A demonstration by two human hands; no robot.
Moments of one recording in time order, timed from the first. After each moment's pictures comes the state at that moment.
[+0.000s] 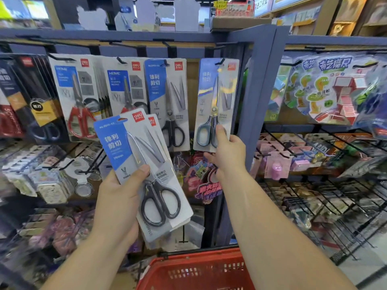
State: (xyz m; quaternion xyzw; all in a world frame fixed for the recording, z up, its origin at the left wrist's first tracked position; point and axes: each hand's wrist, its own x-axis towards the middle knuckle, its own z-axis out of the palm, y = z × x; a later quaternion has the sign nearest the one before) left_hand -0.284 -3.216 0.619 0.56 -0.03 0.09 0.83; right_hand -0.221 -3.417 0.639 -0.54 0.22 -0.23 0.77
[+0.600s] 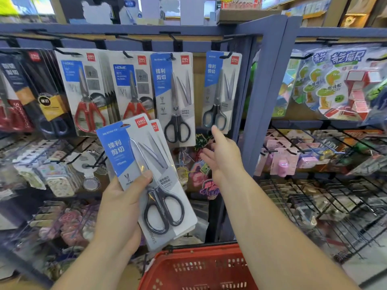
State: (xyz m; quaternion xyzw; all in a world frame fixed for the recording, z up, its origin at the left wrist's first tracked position) left_hand -0.294 -3.206 0.603 0.52 0.01 0.05 0.85; right_hand -0.224 -3.400 0.629 -0.51 0.20 -0.12 0.83
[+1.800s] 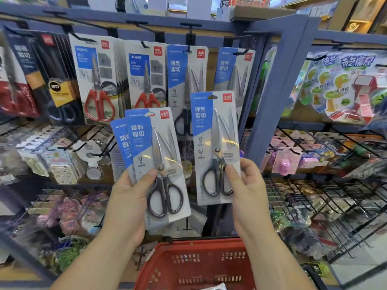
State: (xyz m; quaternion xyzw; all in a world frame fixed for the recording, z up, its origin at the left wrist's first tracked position) left_hand -0.293 -3.193 0.591 0.54 0.04 0.03 0.84; right_hand -0.323 -3.388 0.586 -0.59 0.05 -0.25 0.77
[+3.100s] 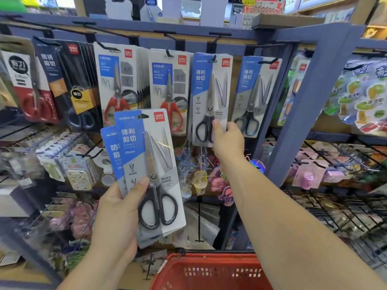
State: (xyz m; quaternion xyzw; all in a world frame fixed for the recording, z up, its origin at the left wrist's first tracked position) left_hand -0.284 -3.145 0.592 0.55 0.06 0.09 0.83; right_hand -0.159 -3.357 0.636 -0.76 0.15 -0.25 0.57
